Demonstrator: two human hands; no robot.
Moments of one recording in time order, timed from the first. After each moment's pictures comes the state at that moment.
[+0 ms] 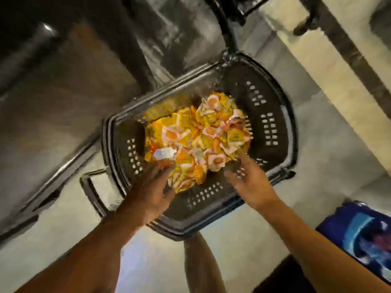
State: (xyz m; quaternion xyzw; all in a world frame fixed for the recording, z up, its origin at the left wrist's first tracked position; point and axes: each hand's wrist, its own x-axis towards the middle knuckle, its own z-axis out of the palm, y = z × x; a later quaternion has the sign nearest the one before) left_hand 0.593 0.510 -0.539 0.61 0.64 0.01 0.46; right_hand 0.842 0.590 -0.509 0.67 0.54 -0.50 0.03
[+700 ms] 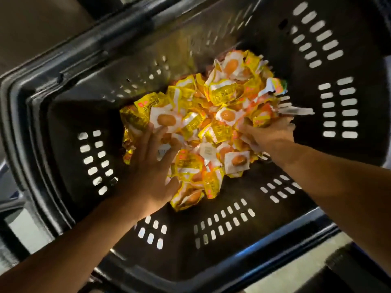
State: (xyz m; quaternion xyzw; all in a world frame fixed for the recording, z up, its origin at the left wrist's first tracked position) left_hand 0.593 0.526 -0.711 0.67 0.65 -0.03 0.36; right_hand 0.853 0.668 -0.744 0.86 0.34 -0.37 0.11
